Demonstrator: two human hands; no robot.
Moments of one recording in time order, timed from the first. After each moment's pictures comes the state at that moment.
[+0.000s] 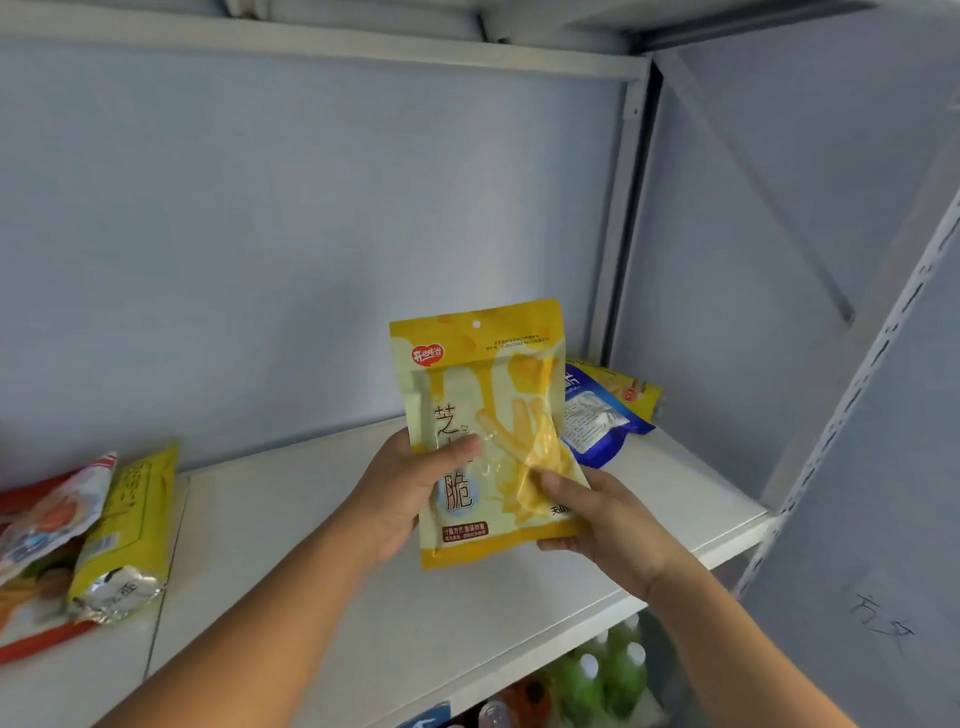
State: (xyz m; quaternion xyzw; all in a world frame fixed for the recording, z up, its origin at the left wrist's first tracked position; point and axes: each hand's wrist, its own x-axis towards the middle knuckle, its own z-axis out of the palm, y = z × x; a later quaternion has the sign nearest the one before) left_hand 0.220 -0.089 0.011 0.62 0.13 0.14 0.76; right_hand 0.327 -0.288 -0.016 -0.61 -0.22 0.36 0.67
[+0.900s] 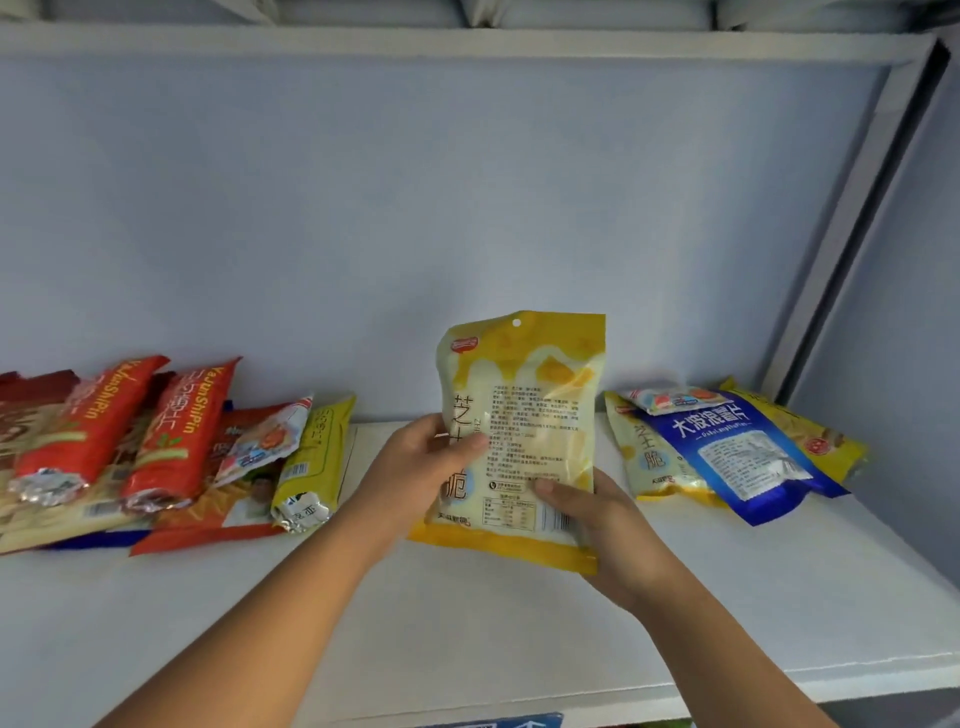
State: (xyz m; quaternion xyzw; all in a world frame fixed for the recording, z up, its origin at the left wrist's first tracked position) left_hand 0.126 -0.020 0.012 0.67 0.28 0.28 0.62; right_hand 0.269 -0.173 -0.014 -0.46 -0.33 0.48 0.67
